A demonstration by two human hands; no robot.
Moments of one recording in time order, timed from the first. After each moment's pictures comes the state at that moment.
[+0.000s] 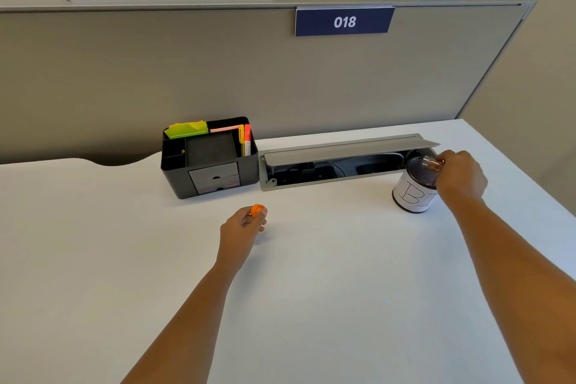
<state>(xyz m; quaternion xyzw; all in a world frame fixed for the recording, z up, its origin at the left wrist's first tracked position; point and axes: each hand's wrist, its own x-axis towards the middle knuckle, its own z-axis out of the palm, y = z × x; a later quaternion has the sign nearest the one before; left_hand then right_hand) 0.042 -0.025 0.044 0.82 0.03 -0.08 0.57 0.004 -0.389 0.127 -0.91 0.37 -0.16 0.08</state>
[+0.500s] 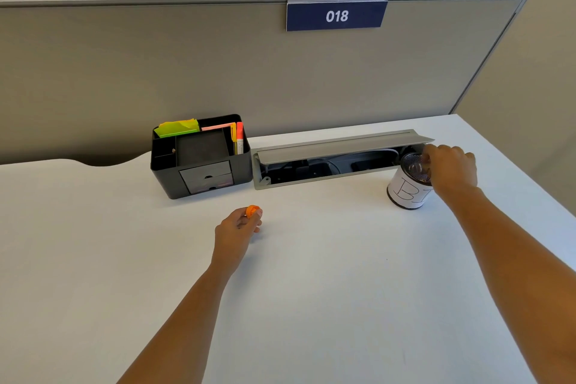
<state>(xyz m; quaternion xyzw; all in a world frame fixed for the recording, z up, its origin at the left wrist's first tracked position) 0.041 -0.028 0.039 0.82 0.03 -0.08 0.56 0.004 -0.395 0.133 -0.96 0.25 -0.08 -0.09</state>
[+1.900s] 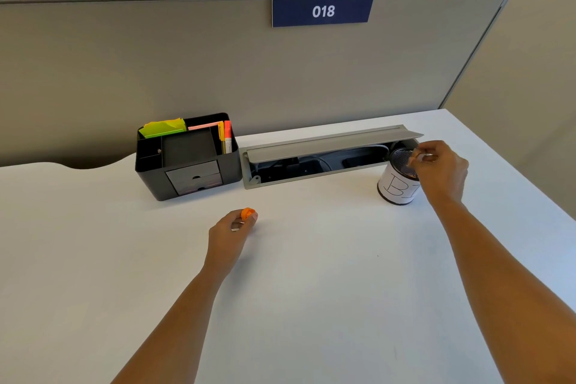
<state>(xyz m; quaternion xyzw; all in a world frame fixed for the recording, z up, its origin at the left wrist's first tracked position) 0.040 -0.032 0.031 0.83 0.02 -0.10 0.54 -0.007 -0.389 0.112 -0.83 0.31 -0.35 0.30</state>
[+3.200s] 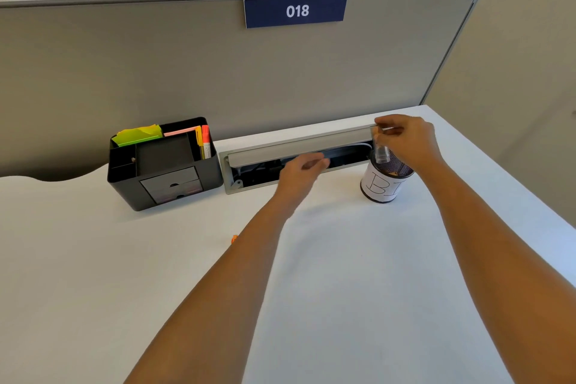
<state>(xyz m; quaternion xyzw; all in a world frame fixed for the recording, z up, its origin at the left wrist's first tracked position) 0.062 -0.187 0.113 0.74 -0.13 -0.19 0.63 0.013 -0.382 0.169 -0.91 0.21 -0.19 0.31</state>
